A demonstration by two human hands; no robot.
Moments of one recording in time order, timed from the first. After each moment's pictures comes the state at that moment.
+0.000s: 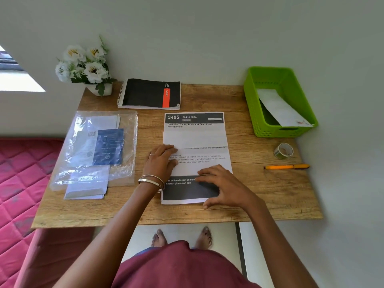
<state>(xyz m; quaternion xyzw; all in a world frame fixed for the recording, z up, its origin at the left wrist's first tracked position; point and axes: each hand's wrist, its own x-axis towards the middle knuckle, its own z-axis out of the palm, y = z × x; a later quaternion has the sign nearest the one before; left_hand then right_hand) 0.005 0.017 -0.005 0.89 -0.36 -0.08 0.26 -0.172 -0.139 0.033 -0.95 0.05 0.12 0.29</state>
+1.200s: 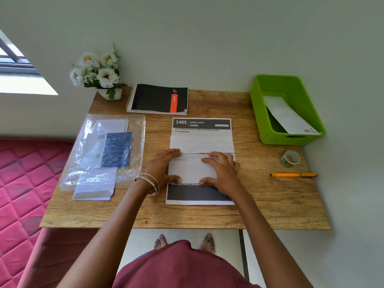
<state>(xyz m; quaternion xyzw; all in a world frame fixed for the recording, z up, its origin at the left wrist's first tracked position) 0.024 0.035 0.005 0.85 -0.41 -0.22 0.23 -0.130 -0.140 0.012 -0.95 0.22 0.01 0.23</state>
